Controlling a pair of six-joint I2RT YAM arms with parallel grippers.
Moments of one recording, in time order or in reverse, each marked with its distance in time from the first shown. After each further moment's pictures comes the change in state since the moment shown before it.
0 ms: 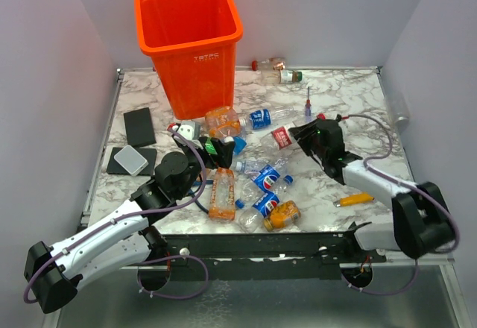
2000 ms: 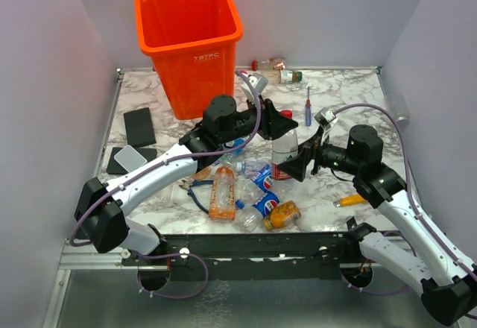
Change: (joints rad) left arm 0.017 0.642 0.628 0.066 0.738 -0.161; right arm 0.066 -0.600 0.154 -0.500 -0.752 -0.923
